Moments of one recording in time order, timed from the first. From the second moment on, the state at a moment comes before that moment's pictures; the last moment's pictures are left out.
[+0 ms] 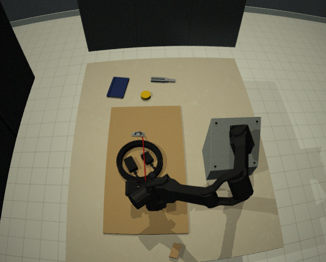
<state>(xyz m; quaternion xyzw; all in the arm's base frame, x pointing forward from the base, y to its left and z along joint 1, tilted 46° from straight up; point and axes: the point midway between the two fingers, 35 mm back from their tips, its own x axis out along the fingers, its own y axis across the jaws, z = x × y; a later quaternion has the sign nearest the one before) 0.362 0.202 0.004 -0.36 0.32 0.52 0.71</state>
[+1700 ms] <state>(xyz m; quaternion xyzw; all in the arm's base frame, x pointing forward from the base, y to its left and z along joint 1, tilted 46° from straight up) 0.369 0.210 0.013 -0.37 0.32 0.52 0.70</state>
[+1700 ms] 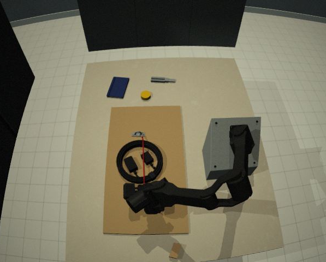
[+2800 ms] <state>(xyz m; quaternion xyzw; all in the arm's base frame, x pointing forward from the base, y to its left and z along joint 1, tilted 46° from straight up) 0.379 0.207 0.010 -0.37 0.31 0.53 0.70</state>
